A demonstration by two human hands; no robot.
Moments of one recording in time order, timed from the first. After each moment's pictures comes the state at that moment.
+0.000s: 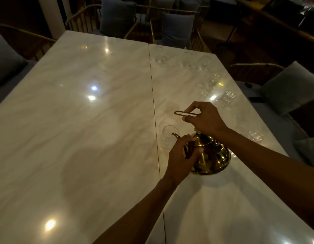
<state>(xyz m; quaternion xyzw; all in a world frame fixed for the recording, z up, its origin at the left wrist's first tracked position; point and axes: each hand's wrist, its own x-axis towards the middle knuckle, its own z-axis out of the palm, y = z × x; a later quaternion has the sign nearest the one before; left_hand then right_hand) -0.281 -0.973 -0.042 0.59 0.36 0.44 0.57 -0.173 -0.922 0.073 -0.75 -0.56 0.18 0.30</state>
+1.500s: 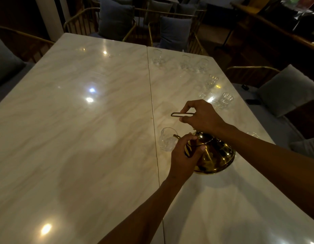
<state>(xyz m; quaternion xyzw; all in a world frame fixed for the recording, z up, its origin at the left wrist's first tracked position) -0.270 -0.975 -0.033 0.56 0.35 0.46 0.59 -0.184 -0.917 0.095 -0.75 -0.61 0.15 0.21</state>
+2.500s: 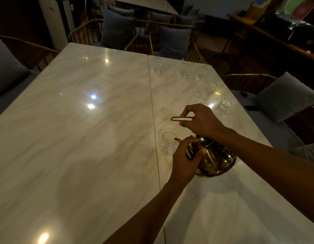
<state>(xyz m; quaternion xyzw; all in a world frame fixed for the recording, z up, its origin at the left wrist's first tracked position) -0.275 -0.981 -0.017 0.56 0.34 0.46 0.60 -0.192 -0.926 0.106 -0.74 -0.63 0.13 0.20</state>
